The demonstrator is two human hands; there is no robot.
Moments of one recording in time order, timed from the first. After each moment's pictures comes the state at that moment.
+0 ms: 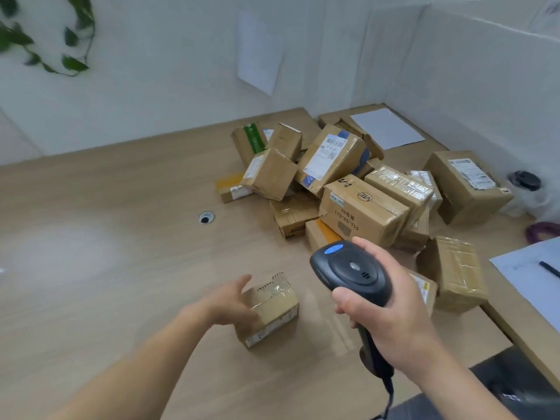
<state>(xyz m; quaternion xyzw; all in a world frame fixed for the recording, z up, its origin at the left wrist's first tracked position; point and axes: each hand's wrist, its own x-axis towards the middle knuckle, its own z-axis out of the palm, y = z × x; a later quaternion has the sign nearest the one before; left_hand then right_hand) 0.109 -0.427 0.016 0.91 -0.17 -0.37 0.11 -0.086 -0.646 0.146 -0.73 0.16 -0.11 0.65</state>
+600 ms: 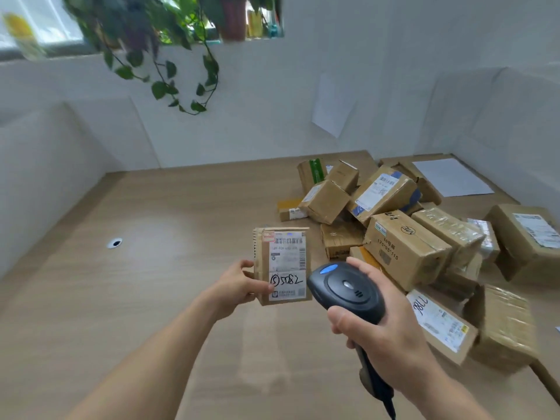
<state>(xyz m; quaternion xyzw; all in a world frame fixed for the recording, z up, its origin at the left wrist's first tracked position) 0.031 -0.376 0.118 0.75 0.09 -0.25 0.60 -0.117 -0.612 0.174 -0.73 0.03 -0.04 0.68</state>
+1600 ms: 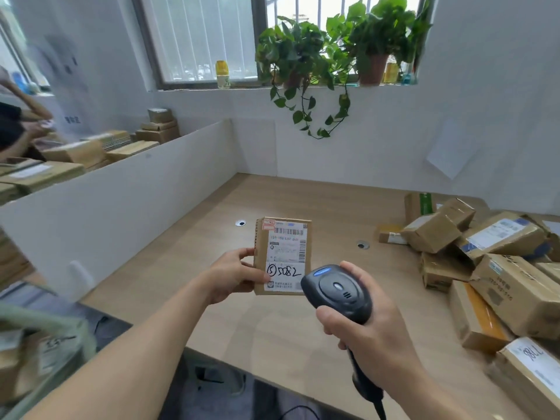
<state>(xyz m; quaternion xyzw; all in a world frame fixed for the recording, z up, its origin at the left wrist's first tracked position) -0.155 -0.162 0.211 0.75 0.14 -0.11 0.64 -0.219 -0.438 0.224 -0.72 -0.13 0.03 0.68</state>
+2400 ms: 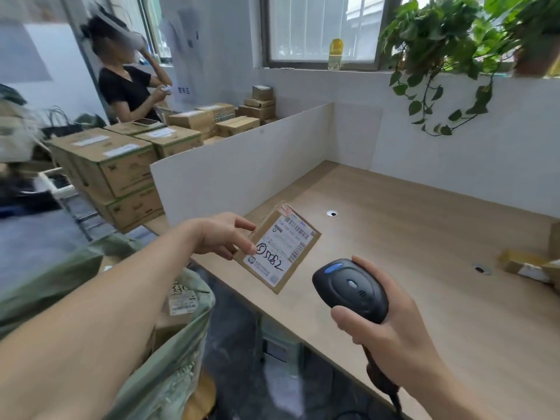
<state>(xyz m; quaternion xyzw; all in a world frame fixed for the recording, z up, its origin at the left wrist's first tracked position) -0.258 0.113 0.263 0.83 0.21 -0.16 0.50 -0.251 -0.224 0.219 -0.72 -0.28 0.08 0.63</state>
